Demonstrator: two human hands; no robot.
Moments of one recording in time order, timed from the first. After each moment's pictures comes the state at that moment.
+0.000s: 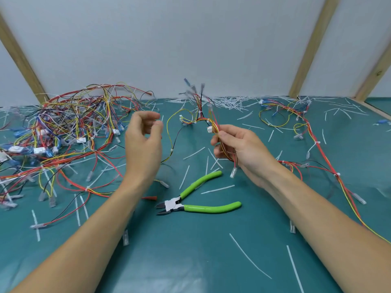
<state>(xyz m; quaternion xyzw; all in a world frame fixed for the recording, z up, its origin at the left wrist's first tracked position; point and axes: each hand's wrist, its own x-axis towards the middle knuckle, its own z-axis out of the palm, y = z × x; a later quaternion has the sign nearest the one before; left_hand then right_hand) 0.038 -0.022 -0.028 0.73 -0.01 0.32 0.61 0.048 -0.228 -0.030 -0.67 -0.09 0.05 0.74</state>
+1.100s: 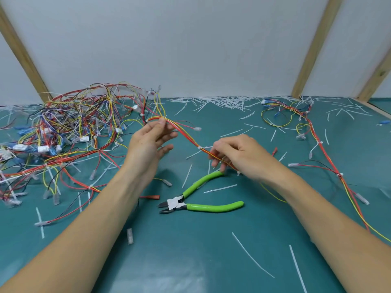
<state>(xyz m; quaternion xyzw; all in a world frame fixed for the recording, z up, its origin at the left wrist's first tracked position) 0.041 -0.012 -0.028 0.58 0.02 0.06 0.81 0.038 -0.235 -0.028 -0.87 -0.16 0.05 0.46</state>
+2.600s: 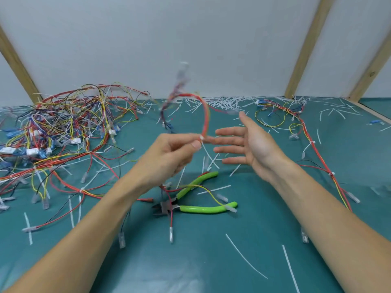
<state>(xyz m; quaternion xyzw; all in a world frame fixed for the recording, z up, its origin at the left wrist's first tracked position) 0.017 -0.033 -0.018 0.76 -0.23 -0.04 0.60 0.054 -0.252 -0.018 -0.68 0.03 0.12 0.72</state>
